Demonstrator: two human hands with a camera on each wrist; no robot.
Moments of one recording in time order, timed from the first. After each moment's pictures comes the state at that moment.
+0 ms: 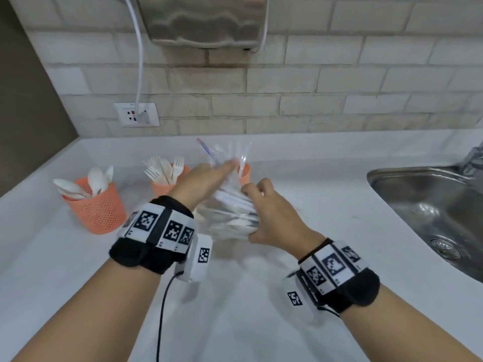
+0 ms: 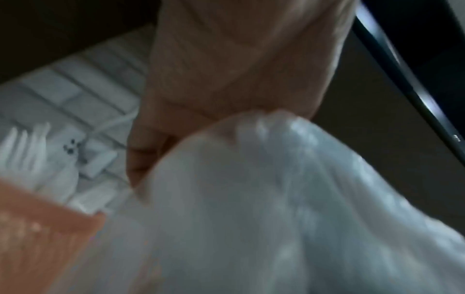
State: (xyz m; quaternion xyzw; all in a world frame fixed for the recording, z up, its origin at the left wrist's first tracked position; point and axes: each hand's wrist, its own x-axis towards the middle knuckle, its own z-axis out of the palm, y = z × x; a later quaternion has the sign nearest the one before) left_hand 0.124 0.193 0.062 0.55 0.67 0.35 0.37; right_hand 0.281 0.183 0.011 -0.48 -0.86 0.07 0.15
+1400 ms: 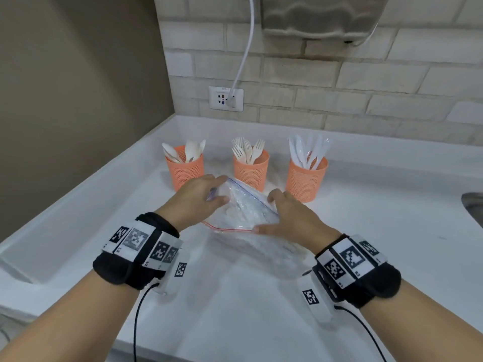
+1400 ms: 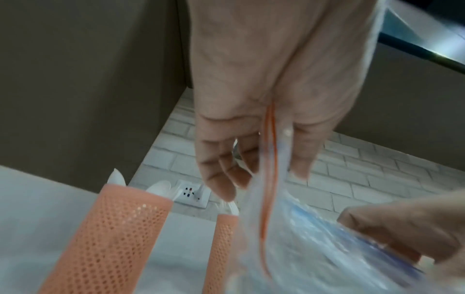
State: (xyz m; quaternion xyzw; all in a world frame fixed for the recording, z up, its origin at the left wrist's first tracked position) left_hand 0.000 0.090 0.024 0.67 0.69 0.24 0.10; right_hand 0.193 0.159 -0.006 -0.46 -0.87 0.19 0.06
